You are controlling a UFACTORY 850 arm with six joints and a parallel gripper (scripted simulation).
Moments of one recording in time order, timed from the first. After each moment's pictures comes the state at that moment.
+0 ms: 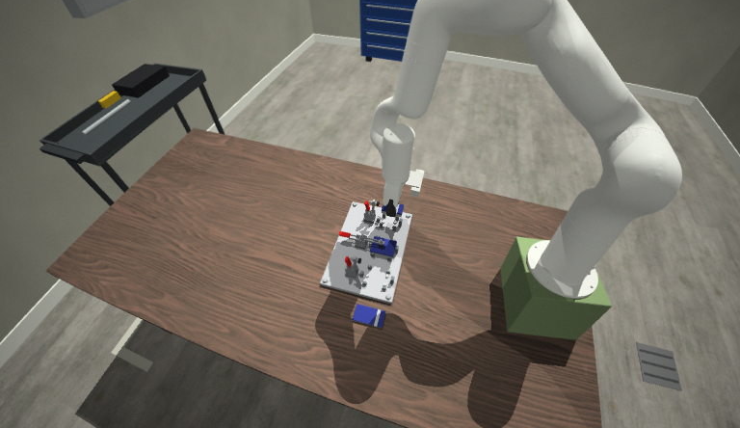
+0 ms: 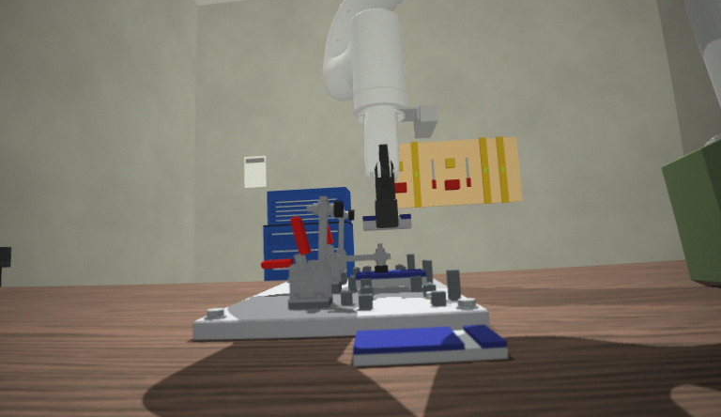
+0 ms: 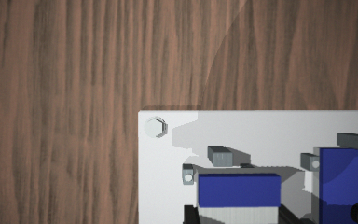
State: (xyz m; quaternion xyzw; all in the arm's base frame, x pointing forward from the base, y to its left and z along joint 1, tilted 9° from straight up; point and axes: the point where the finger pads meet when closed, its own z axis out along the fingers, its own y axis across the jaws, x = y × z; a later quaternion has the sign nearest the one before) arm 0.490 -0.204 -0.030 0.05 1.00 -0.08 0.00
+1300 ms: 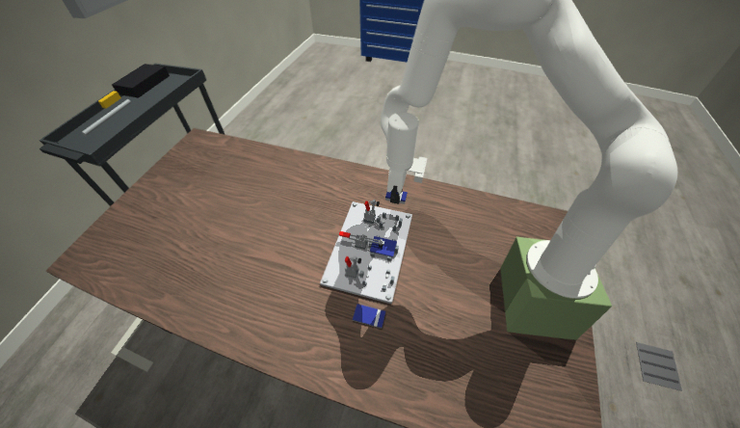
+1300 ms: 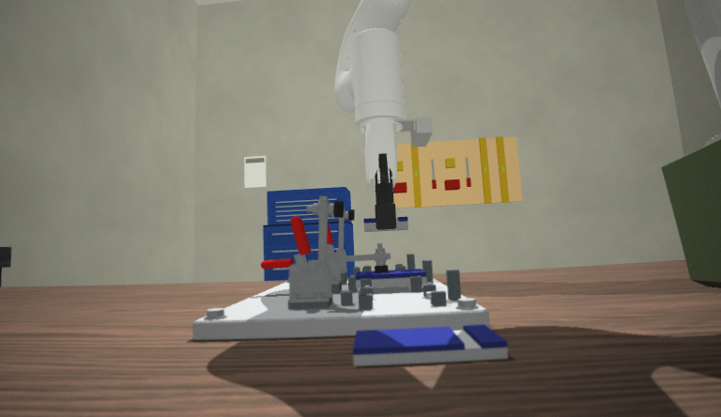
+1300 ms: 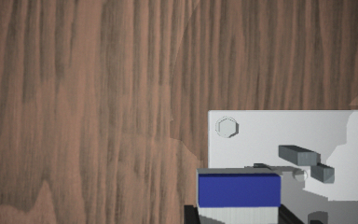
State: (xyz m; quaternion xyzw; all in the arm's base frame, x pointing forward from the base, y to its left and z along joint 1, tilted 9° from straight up) arm 0.483 -0.262 -0.020 0.06 1.00 -0.08 0.00
